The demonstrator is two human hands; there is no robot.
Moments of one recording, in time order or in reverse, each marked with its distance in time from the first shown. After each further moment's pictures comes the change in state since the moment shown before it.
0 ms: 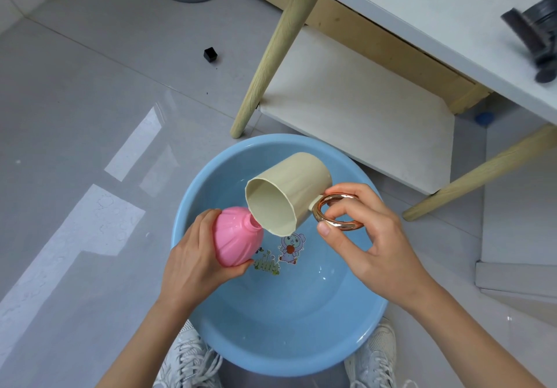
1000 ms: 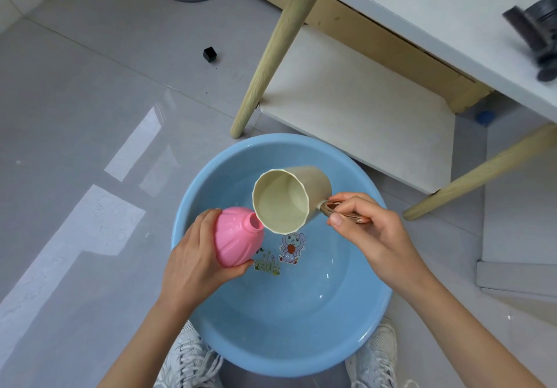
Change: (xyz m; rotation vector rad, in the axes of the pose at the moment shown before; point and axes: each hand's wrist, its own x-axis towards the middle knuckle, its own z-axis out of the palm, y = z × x) left_hand 0.000 -0.001 0.001 0.014 -0.005 0.012; right_hand 0.000 0.018 -0.003 0.304 -0.005 0.315
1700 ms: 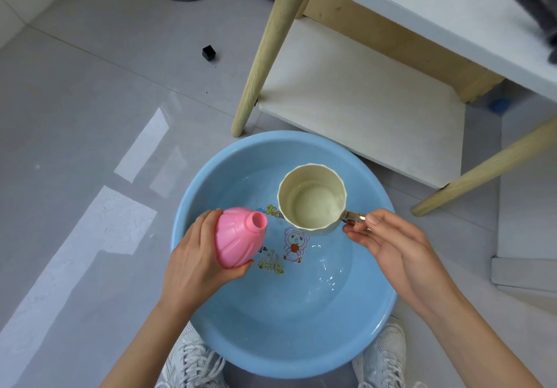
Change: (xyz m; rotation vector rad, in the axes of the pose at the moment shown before) left_hand 0.001 -0.001 0.003 0.059 -0.015 -0.017; right_hand -0.013 0.023 -0.020 0.490 0.091 0.197
